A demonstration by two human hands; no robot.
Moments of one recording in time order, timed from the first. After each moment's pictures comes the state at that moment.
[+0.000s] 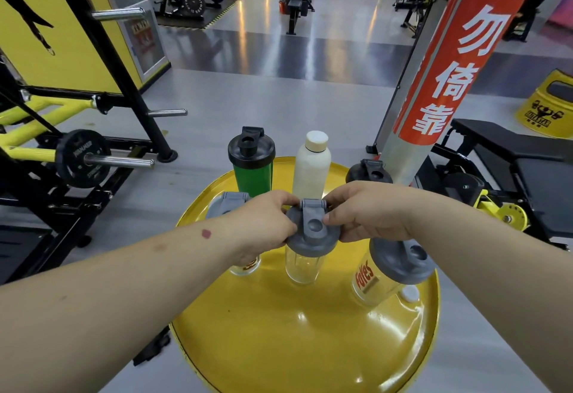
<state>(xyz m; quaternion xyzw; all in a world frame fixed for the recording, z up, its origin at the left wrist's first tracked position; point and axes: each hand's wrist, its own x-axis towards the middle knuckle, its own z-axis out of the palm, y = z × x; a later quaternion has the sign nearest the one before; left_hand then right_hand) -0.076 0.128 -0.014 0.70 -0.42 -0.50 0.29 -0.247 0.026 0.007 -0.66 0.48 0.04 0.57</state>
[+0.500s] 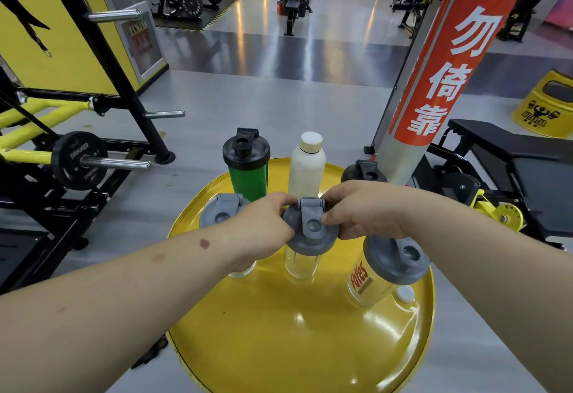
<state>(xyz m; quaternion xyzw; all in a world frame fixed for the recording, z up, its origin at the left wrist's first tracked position) -0.087 0.133 -0.012 0.72 -0.45 -0.45 0.28 -0.250 0.021 0.005 -0.69 0.48 0.04 0.54</state>
